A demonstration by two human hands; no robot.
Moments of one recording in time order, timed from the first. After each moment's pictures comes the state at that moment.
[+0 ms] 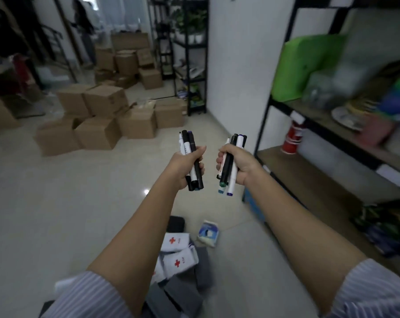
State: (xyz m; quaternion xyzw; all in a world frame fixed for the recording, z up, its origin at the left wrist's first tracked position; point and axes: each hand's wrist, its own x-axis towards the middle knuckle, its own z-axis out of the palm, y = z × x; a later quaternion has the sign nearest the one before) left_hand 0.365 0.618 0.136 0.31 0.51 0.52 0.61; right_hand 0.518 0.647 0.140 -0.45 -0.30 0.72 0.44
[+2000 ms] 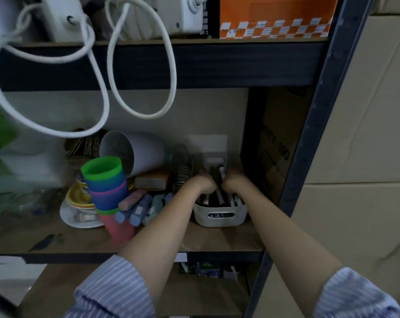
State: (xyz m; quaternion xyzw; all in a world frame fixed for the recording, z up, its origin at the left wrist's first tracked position) left_hand 1.077 0.790 0.192 0.90 0.26 -0.12 0.34; right_hand 1.134 0.711 0.177 -0.95 -0.16 0.12 0.22
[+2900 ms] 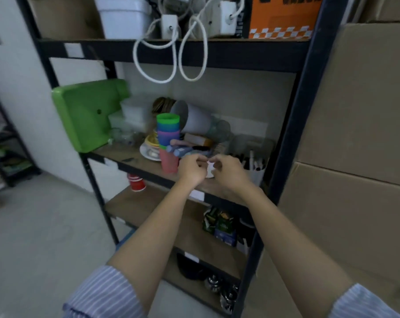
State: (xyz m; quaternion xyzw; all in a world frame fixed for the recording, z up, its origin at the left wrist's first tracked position) left_hand 0.898 0.720 0.169 0.81 0.37 0.32 0.34; right_hand 0.983 0.624 0.194 -0.81 -0.51 0.09 0.29
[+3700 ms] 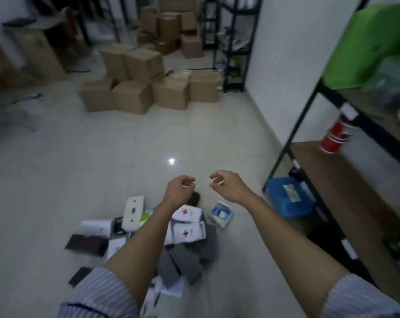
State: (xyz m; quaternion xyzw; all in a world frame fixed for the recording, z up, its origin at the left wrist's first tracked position) left_hand 0.322 0.574 -0.023 0.46 0.76 0.36 0.31; right_hand 0.495 0.638 0.024 -0.48 -0.78 0.39 0.10
